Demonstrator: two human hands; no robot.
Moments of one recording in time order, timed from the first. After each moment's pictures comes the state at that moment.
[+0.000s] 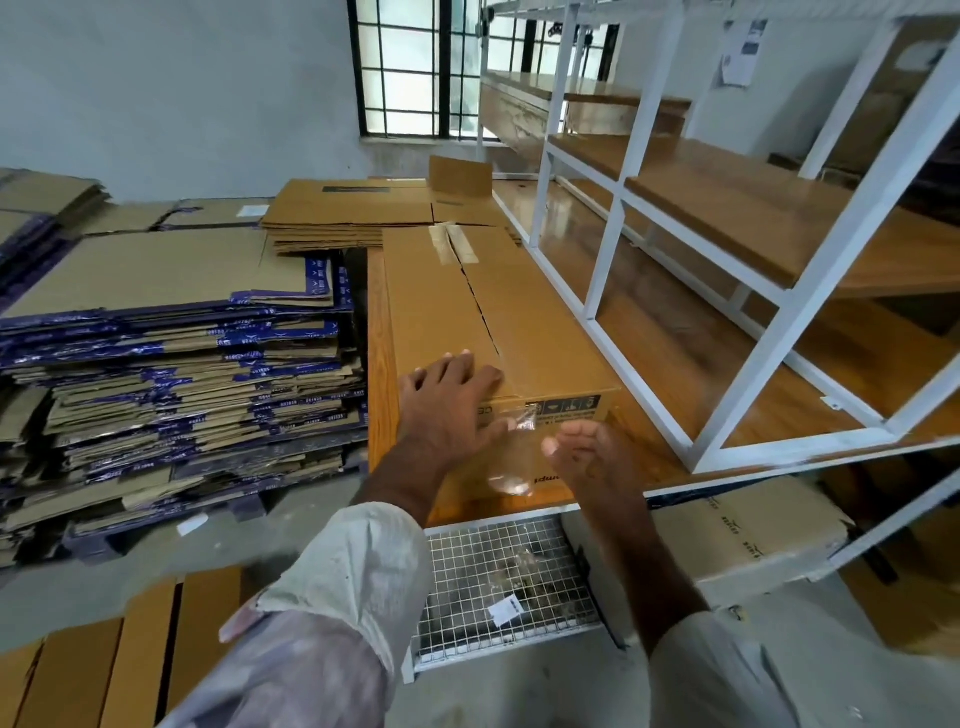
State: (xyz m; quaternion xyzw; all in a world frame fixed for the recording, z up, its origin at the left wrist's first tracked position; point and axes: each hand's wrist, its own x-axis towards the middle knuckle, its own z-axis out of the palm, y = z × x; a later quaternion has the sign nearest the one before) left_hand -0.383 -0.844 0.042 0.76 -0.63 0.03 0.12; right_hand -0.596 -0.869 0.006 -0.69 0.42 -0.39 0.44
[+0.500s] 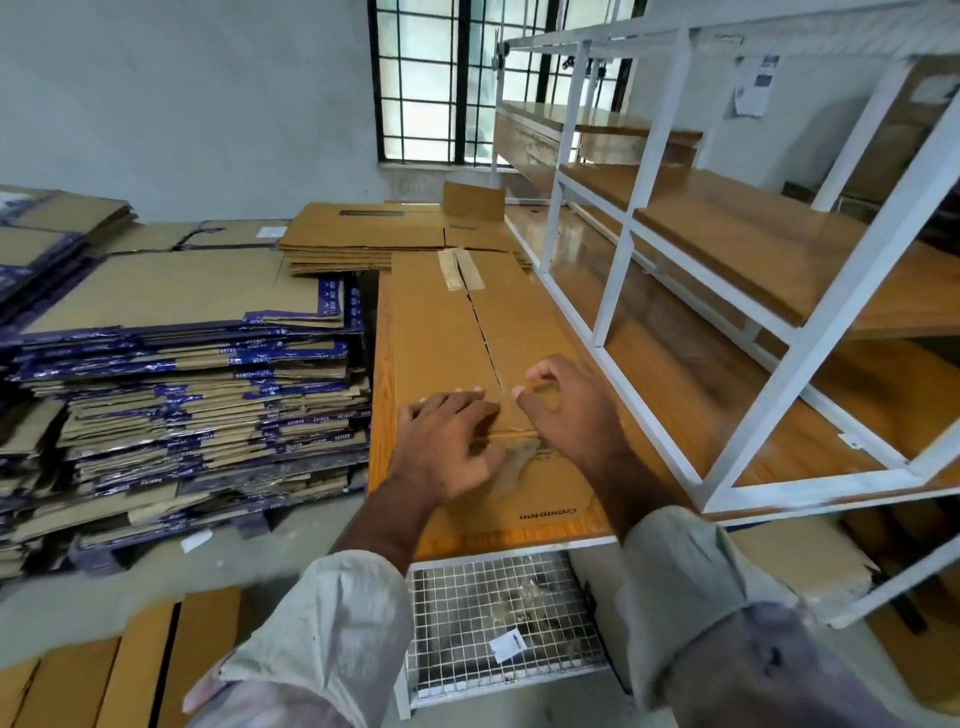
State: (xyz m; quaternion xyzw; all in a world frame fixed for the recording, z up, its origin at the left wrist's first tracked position) left_hand -0.384 -0.839 0.051 0.75 -0.63 0.00 0.18; right_hand -0.539 -0.950 0.072 -0.84 0.39 -0.32 0.20
